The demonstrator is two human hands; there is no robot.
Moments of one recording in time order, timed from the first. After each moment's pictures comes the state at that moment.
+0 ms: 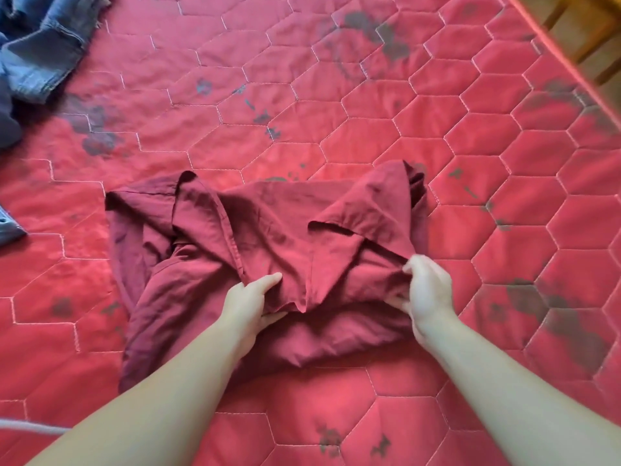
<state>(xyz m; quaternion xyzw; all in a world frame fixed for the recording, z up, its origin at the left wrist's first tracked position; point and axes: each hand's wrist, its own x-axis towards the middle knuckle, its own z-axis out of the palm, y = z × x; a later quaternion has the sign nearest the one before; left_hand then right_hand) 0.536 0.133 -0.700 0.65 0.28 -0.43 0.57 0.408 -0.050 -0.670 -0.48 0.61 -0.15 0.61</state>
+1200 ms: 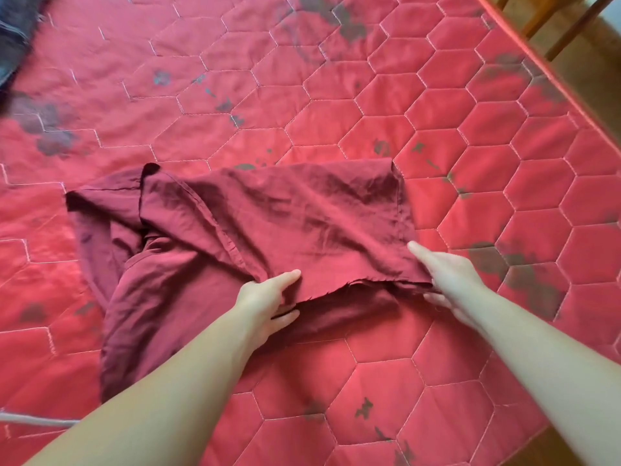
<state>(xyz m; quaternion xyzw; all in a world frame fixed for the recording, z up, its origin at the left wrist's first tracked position) 0.495 0.106 -0.687 0.65 0.27 -0.51 0.50 0.333 -0.097 -0.655 -0.54 0.64 0.03 0.55</state>
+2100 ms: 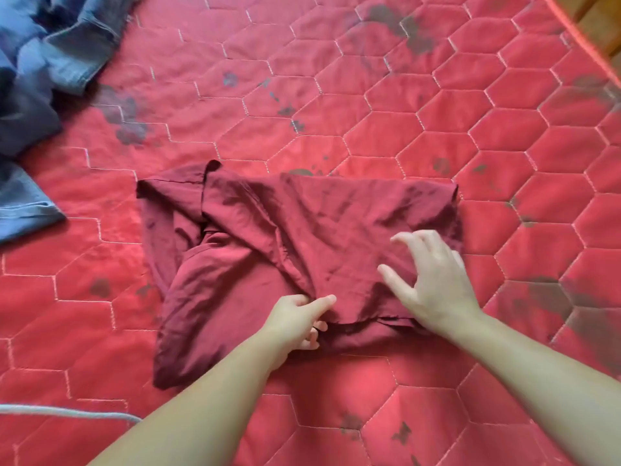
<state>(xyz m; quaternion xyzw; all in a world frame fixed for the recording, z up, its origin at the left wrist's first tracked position) 0.500 0.142 -0.680 0.71 0.12 -0.56 0.42 0.398 -0.047 -0.662 -0.94 0.27 -0.03 0.22</state>
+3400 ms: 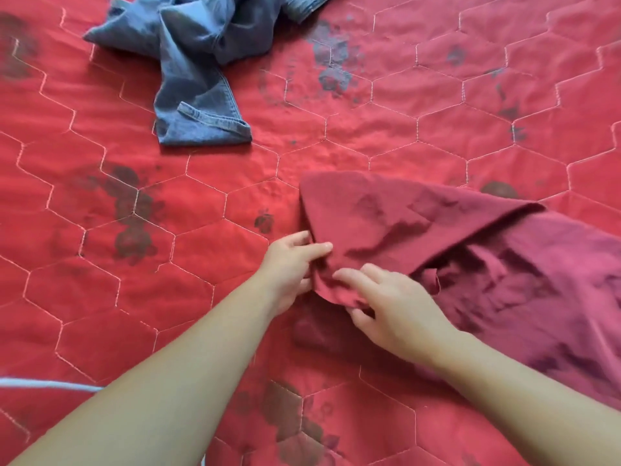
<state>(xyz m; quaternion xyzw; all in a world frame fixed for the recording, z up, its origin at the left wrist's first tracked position) 0.618 0.319 -0.680 0.60 0.25 -0.38 0.66 0.533 0.158 -0.682 -0.96 -0.16 0.05 0.24</state>
